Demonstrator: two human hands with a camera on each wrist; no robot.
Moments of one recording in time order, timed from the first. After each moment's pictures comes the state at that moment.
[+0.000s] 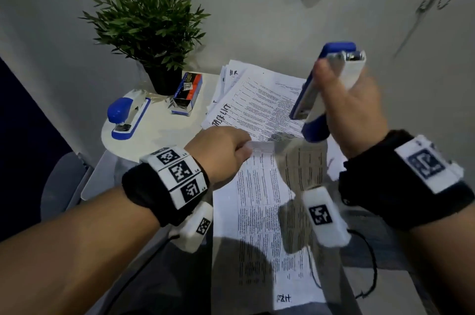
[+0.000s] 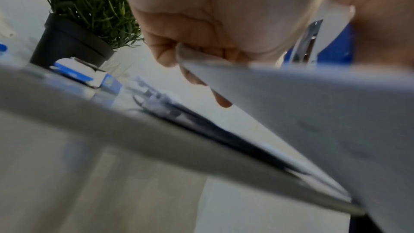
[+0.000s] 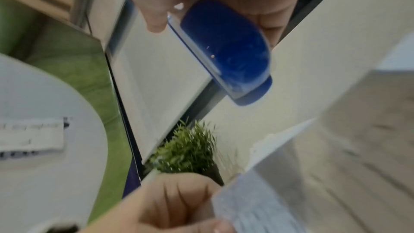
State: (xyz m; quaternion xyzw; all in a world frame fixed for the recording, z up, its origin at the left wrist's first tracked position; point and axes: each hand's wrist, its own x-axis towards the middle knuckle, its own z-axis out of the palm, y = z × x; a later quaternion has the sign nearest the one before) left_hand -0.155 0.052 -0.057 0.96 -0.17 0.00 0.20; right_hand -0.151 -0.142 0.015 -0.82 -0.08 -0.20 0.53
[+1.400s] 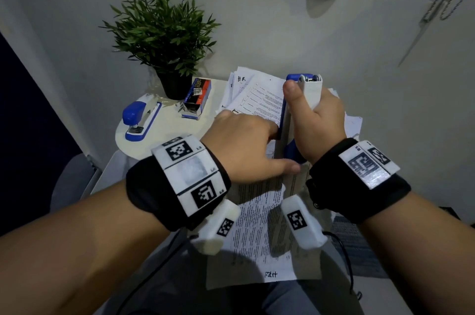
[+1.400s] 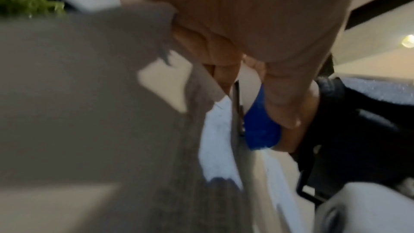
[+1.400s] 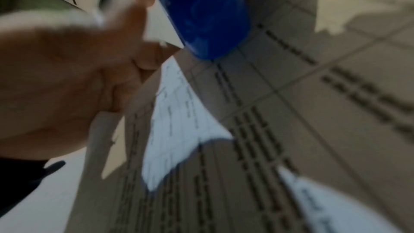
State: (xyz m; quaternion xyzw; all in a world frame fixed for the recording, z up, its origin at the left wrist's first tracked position) left_hand -0.184 0.028 0.005 0.97 -0.20 0.07 0.10; right_hand -0.146 -0.105 -0.006 -0.83 -0.09 -0.22 0.51
